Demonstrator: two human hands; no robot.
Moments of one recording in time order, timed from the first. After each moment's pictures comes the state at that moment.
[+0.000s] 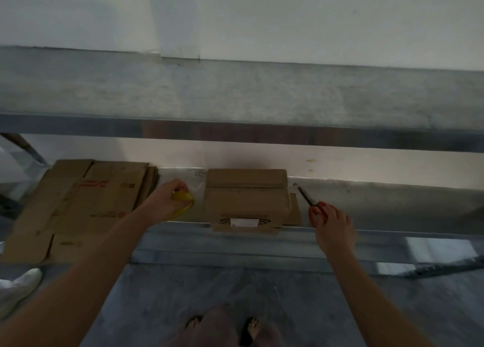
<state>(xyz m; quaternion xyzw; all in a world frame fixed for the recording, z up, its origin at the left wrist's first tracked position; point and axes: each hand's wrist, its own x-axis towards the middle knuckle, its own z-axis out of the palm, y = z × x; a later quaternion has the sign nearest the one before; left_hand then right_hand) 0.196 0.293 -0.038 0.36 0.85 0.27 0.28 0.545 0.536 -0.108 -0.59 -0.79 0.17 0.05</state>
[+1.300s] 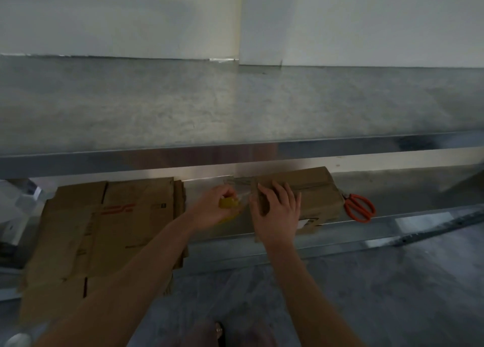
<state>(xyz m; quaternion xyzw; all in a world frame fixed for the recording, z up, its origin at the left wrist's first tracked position) 0.131 0.298 -0.048 0.53 0.70 0.31 0.37 0.304 0.360 -0.069 -0.52 -0.80 0.13 0.26</state>
